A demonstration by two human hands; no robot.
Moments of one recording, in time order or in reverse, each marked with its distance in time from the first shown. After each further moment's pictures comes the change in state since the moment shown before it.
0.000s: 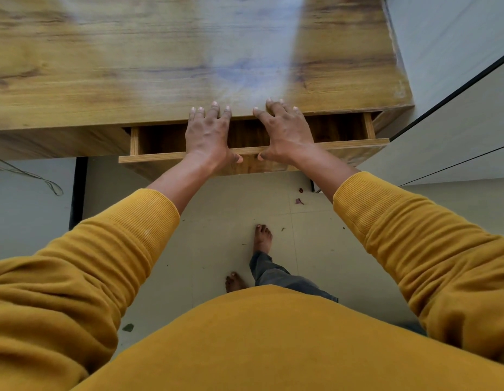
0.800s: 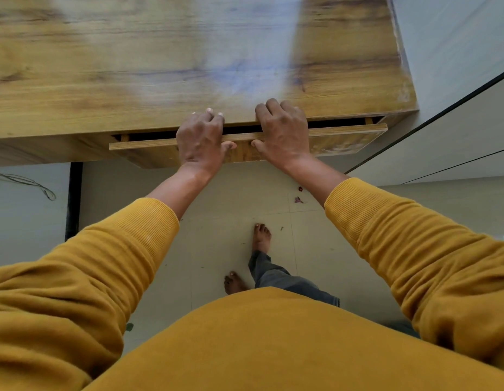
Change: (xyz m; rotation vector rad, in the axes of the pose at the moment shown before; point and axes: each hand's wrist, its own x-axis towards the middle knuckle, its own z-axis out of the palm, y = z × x) left_hand 0.020 0.000 0.013 -0.038 0.254 -0.043; right_hand 0.026 0.012 0.028 0.023 0.414 0.015
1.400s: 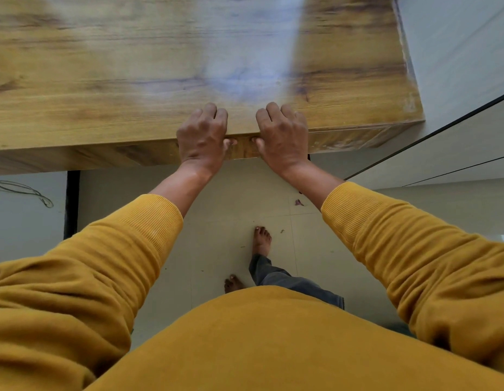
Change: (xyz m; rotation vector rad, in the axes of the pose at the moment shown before) left_hand 0.033 -0.008 0.012 0.051 0.068 0.062; right_hand 0.019 0.003 0.021 -0.093 0.120 -0.011
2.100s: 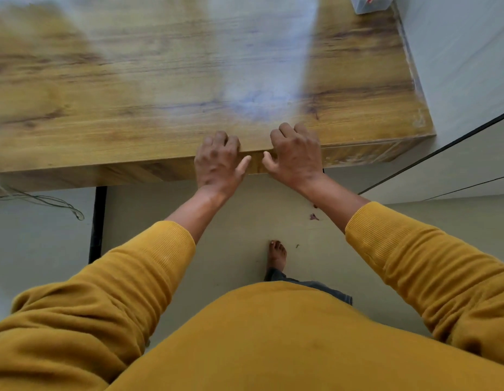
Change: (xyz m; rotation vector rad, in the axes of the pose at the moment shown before) left_hand -0.018 -0.004 0.003 -0.156 0.053 -0.039; right_hand -0.001 0.004 -0.016 0.148 -0.054 -0.020
